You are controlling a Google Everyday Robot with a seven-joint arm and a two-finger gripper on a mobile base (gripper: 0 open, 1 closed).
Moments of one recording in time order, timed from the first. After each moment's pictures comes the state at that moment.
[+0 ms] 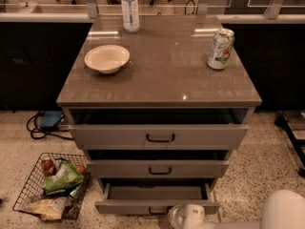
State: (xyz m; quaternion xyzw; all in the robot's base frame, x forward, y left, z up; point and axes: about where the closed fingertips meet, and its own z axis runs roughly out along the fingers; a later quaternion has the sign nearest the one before) arm 0.468 -0.095 0.119 -0.77 0.59 -0.06 0.23
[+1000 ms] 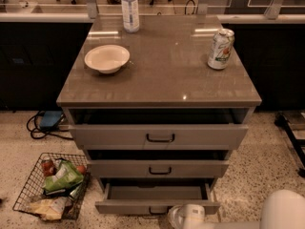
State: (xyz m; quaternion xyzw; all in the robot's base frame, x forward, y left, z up) arm 0.468 -0.095 0.119 -0.77 0.59 -0.06 0.23
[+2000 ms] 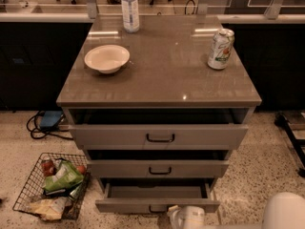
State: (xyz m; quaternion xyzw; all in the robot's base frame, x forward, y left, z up) arm 0.461 -0.094 0.119 -0.77 0.59 -0.06 0.23
